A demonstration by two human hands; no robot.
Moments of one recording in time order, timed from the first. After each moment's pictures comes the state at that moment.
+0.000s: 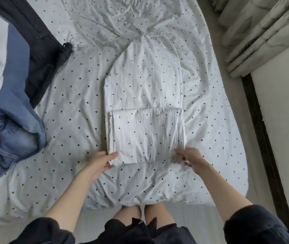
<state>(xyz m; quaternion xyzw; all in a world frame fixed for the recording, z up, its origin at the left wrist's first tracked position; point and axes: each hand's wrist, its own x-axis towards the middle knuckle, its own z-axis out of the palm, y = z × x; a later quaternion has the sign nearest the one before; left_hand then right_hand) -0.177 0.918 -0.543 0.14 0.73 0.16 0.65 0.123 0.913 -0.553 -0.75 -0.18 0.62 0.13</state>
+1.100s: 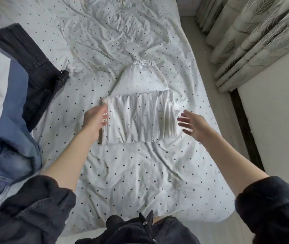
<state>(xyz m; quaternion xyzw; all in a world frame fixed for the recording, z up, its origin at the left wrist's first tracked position) -0.141 1.091 -0.470 0.22 0.72 0.35 0.56 0.156 1.060 -0.464 -0.73 -0.14 0.60 0.30</state>
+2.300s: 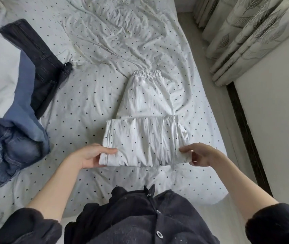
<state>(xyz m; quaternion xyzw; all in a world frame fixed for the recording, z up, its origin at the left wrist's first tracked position) -0.179 0.961 -0.459 0.17 0.63 0.04 0.76 0.176 0.929 -0.466 -0.72 -0.06 0.69 0.07</state>
